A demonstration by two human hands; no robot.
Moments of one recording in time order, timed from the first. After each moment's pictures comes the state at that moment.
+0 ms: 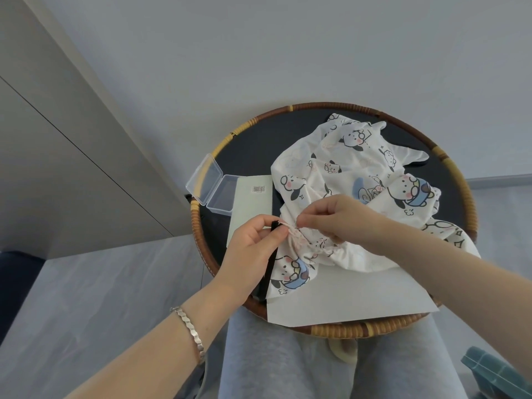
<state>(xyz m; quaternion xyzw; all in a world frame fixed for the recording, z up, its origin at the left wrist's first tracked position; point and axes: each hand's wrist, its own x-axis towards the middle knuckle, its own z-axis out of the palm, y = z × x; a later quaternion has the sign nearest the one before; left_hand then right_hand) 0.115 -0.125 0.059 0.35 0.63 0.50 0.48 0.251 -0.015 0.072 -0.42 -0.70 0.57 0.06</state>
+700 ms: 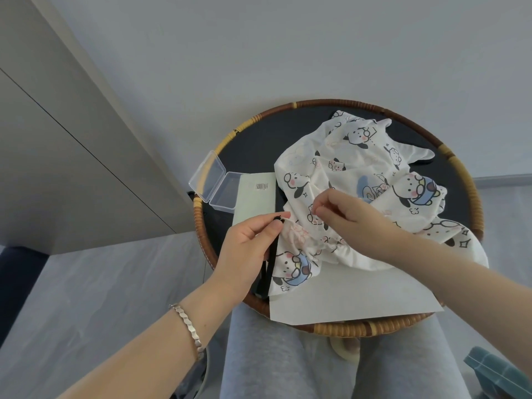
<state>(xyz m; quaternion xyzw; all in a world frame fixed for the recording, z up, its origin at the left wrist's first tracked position) 0.110 -0.127 0.057 0.31 0.61 0.54 0.48 0.261 -0.027 0.073 -0.40 -0.79 0.45 0.14</state>
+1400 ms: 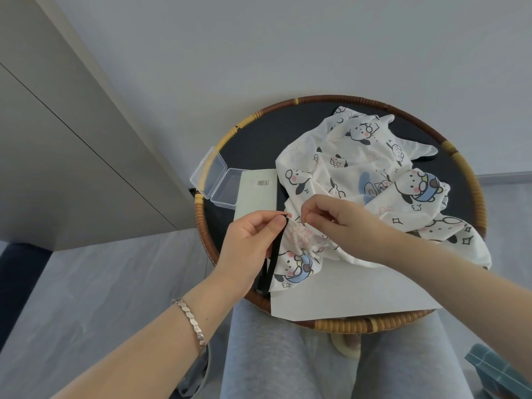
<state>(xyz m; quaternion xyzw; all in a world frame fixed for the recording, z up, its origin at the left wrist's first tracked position) 0.109 -0.125 0.050 0.29 0.63 0.55 0.47 0.256 -0.035 0.071 -0.34 -0.80 0.49 0.11</state>
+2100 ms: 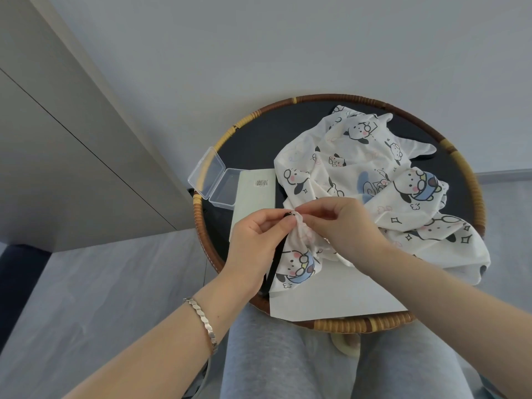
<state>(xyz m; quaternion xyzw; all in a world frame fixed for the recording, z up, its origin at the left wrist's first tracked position) 0.123 -0.116 0.052 0.26 0.62 0.57 0.47 0.242 -0.046 0.061 -0.45 -0.63 0.58 0.26</state>
